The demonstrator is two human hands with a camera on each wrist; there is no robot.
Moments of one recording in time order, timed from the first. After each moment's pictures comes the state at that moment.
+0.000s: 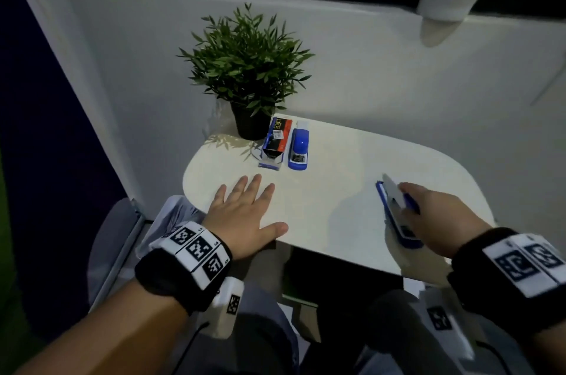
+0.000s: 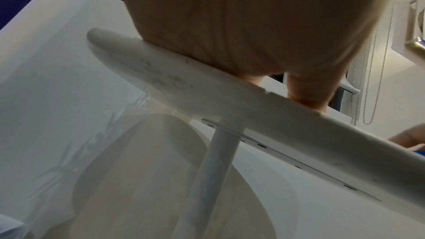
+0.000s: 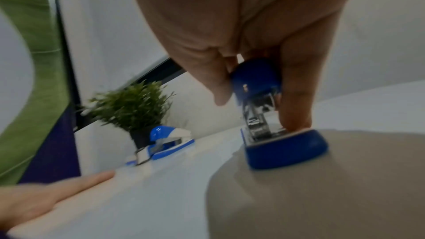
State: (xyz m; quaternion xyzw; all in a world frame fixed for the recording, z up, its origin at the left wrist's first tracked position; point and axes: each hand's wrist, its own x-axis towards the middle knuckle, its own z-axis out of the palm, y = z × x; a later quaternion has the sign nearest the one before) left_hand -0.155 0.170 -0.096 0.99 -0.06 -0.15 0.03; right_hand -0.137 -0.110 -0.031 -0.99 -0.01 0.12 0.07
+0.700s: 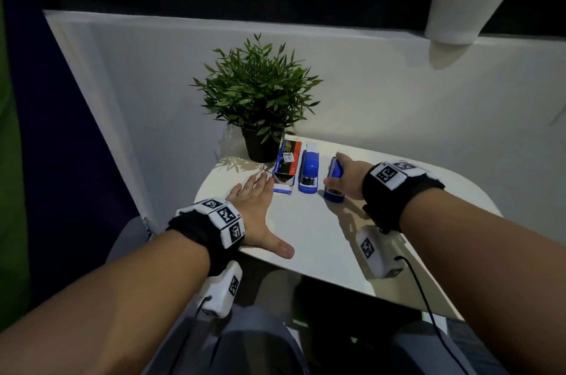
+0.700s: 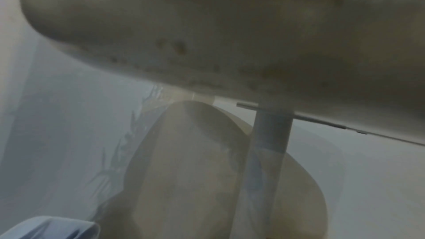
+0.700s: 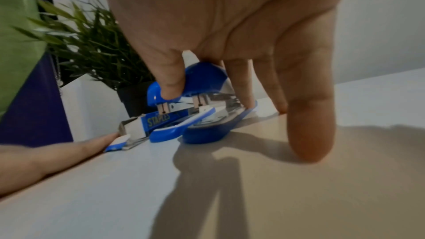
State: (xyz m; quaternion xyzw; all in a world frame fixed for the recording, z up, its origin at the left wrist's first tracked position) left_hand -0.097 0.190 -0.087 0.98 -0.06 -0.19 0.00; right_hand -0.036 -0.005 -0.029 -0.98 -0.04 0.17 0.10
